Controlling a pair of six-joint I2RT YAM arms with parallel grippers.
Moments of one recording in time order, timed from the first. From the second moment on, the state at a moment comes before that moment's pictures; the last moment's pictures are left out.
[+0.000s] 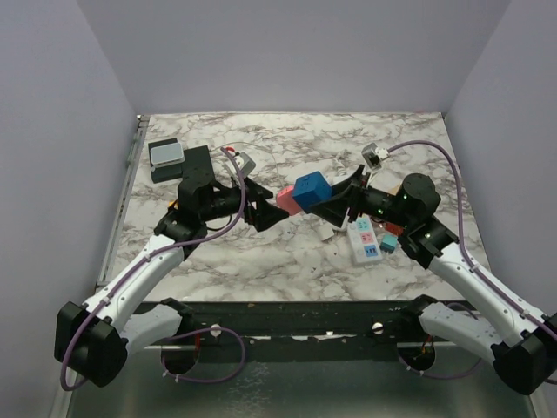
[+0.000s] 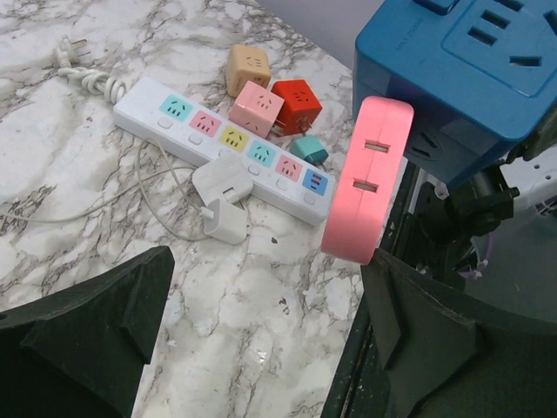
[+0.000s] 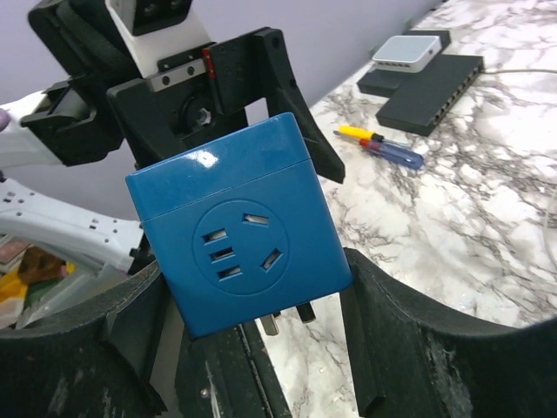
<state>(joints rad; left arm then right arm) -0.47 1.05 0.79 0.09 0.68 -0.26 0.56 0.92 0.77 0.17 -0.57 0.50</state>
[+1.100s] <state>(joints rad) -0.47 1.01 0.79 0.06 0.81 -0.24 0.53 1.01 0.83 0.27 -0.94 0.57</state>
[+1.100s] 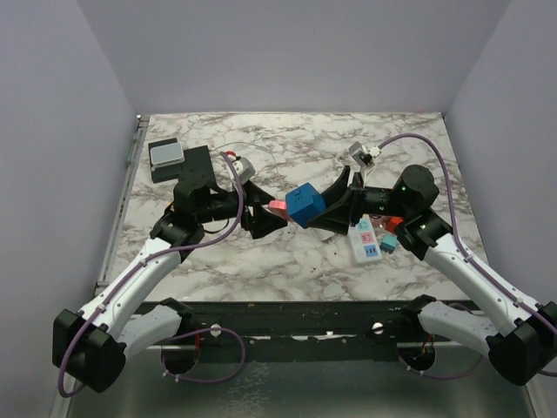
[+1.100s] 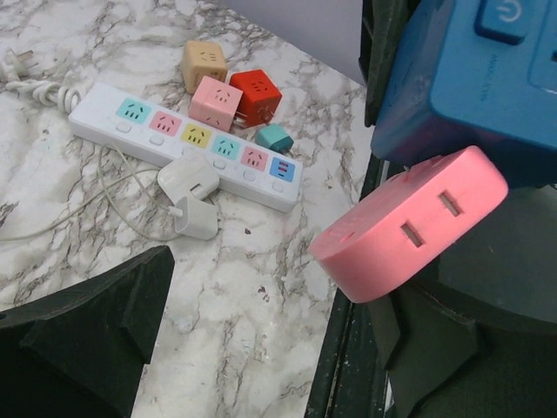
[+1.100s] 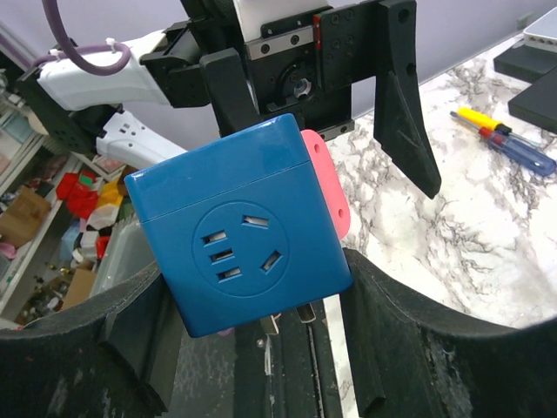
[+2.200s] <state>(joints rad) -0.49 1.01 0.79 0.09 0.93 -0.24 0.54 1.11 0.89 0.15 -0.96 0.50</state>
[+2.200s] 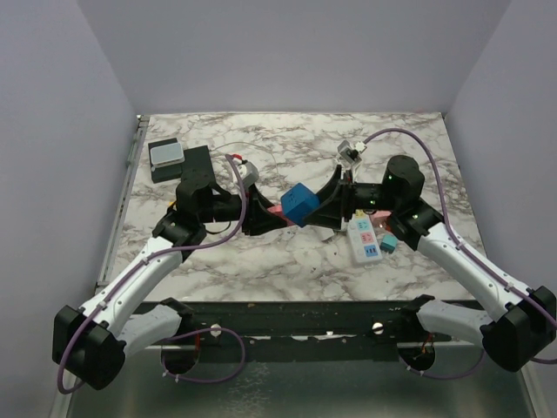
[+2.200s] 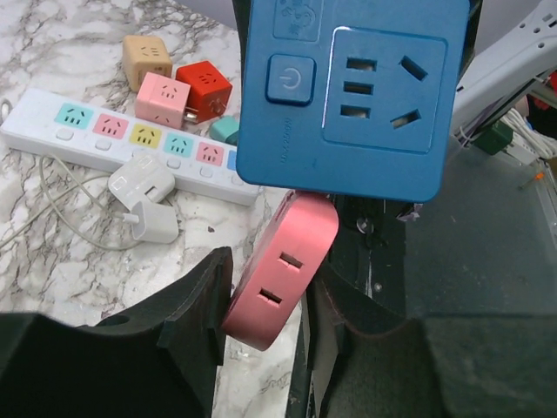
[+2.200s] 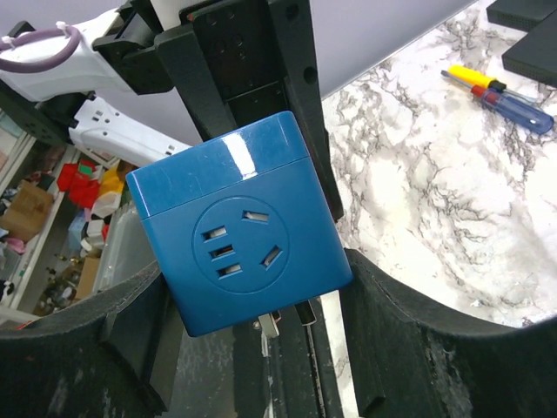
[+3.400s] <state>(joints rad) -0.51 1.06 0.79 0.13 0.95 -0.27 0.54 1.12 0.89 0.09 -0.87 0.45</state>
